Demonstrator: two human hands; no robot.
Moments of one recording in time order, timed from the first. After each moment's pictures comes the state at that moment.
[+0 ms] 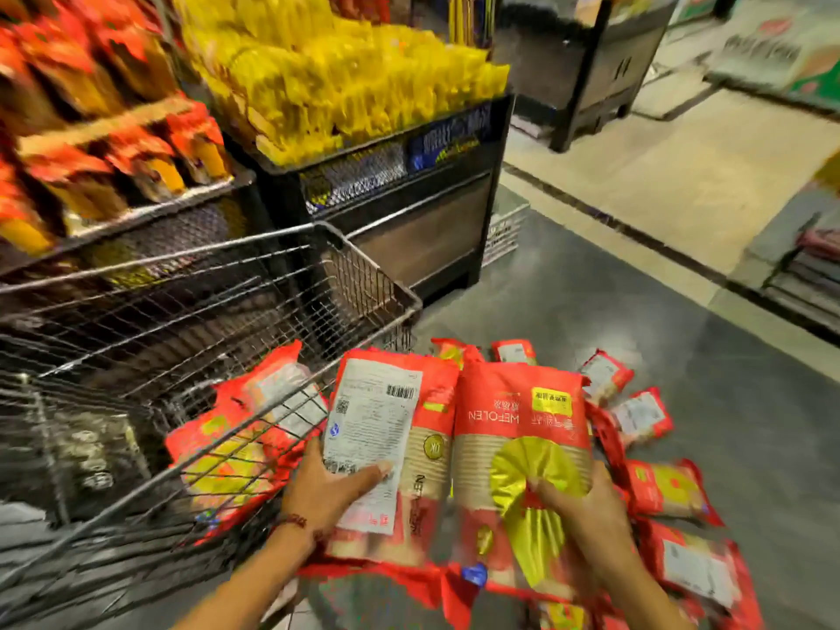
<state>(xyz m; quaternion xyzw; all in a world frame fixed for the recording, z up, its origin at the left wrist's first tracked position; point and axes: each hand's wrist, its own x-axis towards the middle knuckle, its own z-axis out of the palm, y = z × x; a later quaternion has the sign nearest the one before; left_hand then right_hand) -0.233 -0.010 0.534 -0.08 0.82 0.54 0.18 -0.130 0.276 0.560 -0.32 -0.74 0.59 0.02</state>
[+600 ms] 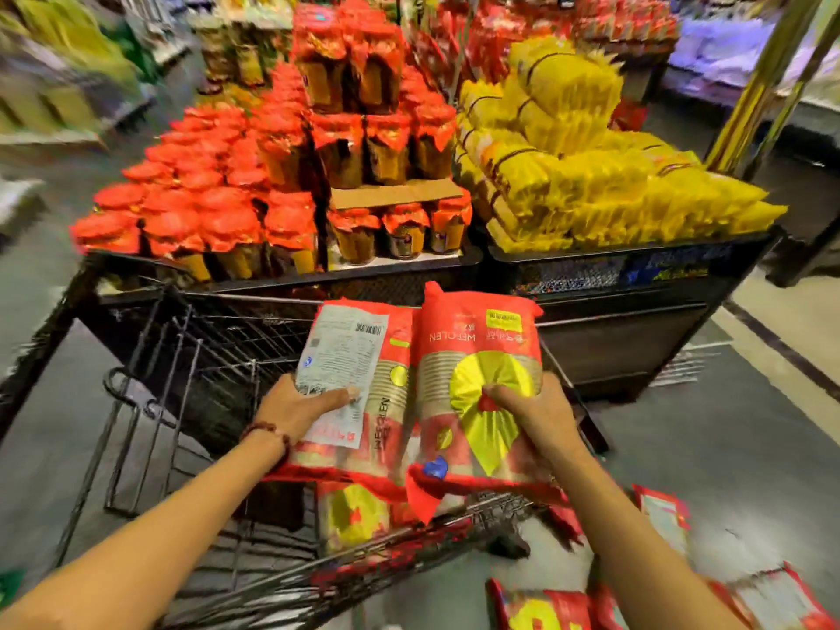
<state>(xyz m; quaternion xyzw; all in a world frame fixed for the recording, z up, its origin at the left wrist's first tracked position) -0.374 -0.242 0.652 -0.22 0.81 0.55 0.01 -0.443 0.053 0.639 -0.10 -0.79 0.59 -0.10</state>
